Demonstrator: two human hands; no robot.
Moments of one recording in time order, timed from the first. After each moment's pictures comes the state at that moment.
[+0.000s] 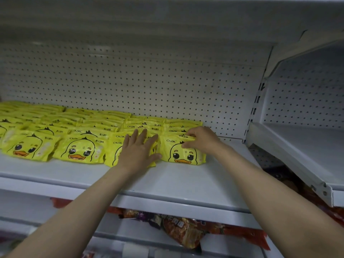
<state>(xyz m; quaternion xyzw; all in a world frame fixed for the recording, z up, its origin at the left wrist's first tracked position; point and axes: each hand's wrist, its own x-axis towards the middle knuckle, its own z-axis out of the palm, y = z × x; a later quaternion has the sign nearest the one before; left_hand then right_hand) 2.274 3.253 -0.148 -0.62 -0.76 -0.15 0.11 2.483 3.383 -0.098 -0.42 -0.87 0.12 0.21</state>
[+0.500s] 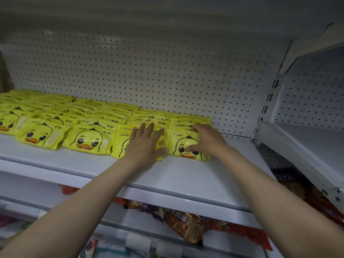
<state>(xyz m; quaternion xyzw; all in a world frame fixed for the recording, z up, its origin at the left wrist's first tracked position) 2.273 3.254 -0.149 -0.62 -0.75 -0.17 0.12 2.478 3.374 -0.108 -0.42 -0.89 0.03 0.17</state>
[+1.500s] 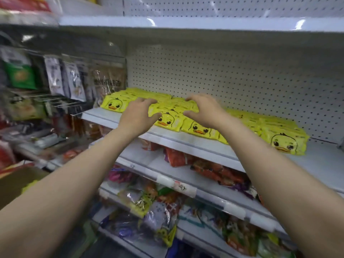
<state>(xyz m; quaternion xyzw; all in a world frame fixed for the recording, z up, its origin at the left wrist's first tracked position) 2.035 2.935 -0.069 -0.50 -0.79 -0.32 0.17 2.213 3.088 -0.027 -0.25 -0.94 -0.01 0.23</state>
